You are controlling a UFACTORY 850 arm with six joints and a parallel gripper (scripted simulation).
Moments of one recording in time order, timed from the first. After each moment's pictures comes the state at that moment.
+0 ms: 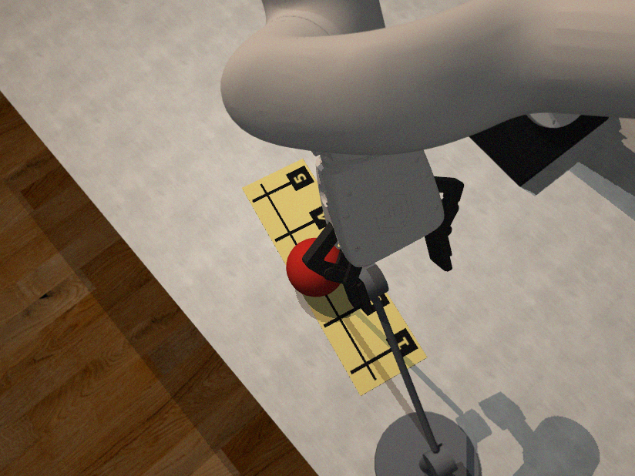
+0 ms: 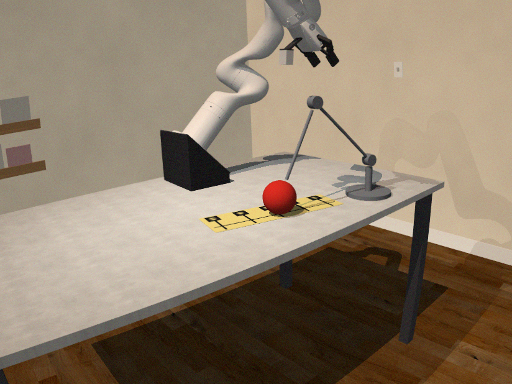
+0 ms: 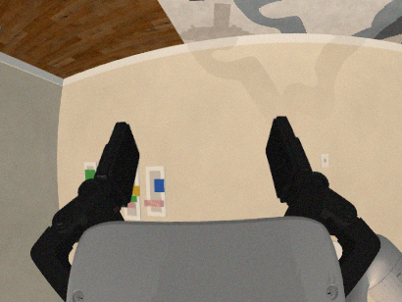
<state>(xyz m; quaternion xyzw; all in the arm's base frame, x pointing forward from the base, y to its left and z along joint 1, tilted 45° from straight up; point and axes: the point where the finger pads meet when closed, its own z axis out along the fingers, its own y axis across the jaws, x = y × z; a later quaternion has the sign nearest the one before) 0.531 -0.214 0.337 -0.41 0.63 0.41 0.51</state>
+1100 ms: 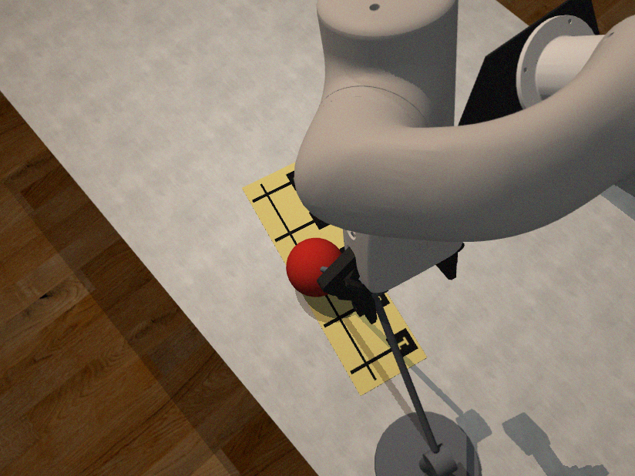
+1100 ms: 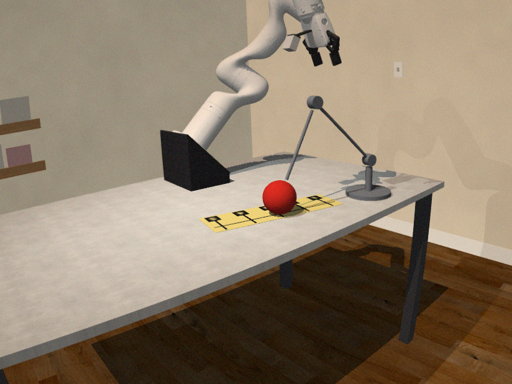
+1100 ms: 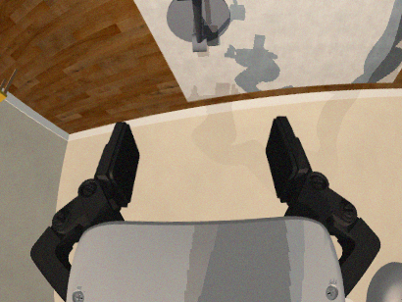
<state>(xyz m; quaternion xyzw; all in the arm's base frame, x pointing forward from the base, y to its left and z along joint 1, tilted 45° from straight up) 0.534 -0.210 0.343 -0.47 0.71 0.34 0.40</state>
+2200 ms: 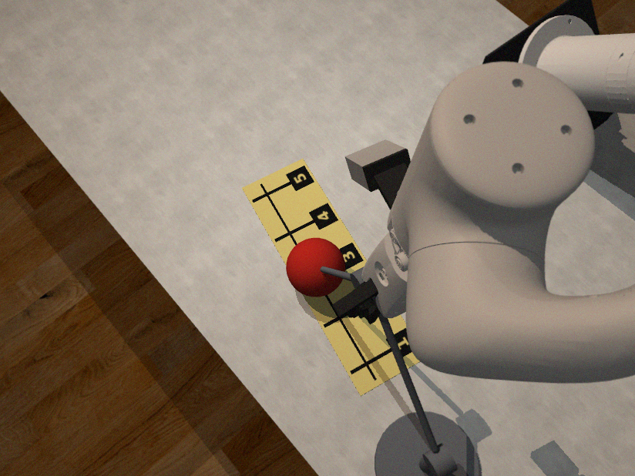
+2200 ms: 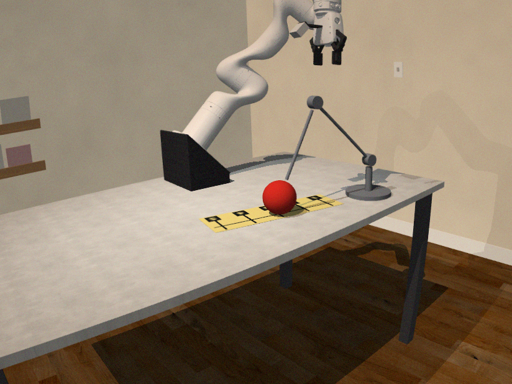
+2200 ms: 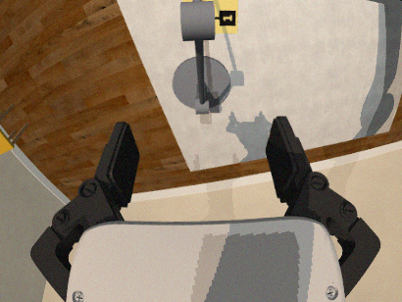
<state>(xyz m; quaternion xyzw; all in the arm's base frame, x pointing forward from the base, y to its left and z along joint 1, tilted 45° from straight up) 0.534 -0.210 0.343 -0.53 0.77 0.24 0.25</state>
